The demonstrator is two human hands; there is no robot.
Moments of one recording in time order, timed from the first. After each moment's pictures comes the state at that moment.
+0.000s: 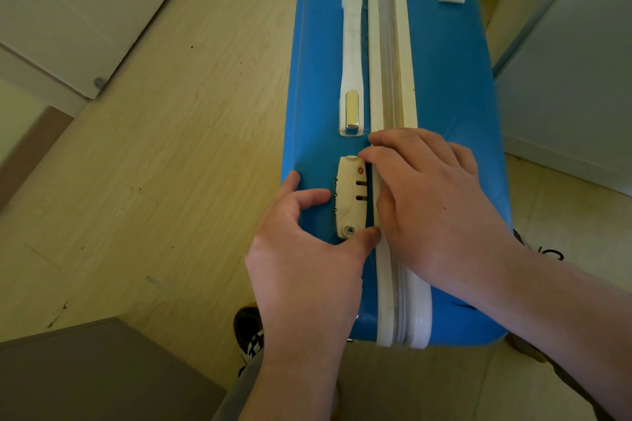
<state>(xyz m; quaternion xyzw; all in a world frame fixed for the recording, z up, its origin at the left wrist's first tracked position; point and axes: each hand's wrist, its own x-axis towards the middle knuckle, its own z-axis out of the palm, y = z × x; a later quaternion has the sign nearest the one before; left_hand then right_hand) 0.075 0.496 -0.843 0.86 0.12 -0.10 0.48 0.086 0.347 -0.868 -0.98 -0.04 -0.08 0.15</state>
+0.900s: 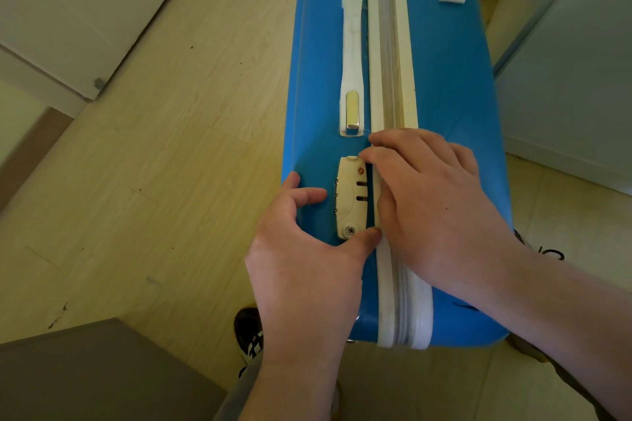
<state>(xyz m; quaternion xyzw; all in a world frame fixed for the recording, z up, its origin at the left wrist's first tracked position) 0.076 0.496 -0.843 0.86 0.12 -0.10 0.49 0.087 0.347 -0.869 -0.98 -0.05 -0.09 0.15</state>
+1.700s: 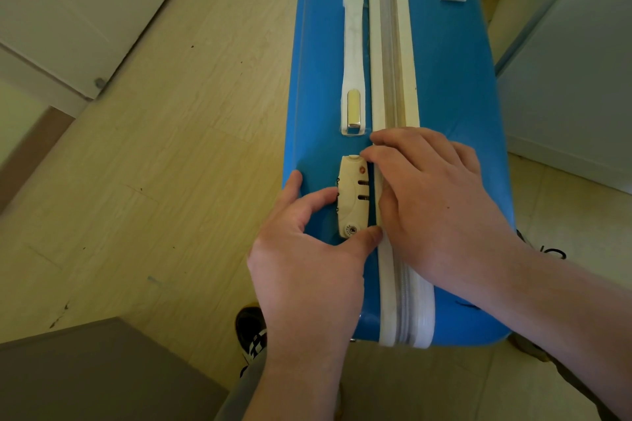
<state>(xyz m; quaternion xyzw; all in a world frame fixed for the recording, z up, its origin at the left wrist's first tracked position) 0.073 0.498 -0.847 0.86 0.11 -0.10 0.49 0.087 0.347 -0.868 -0.98 -0.05 -0.08 0.15</state>
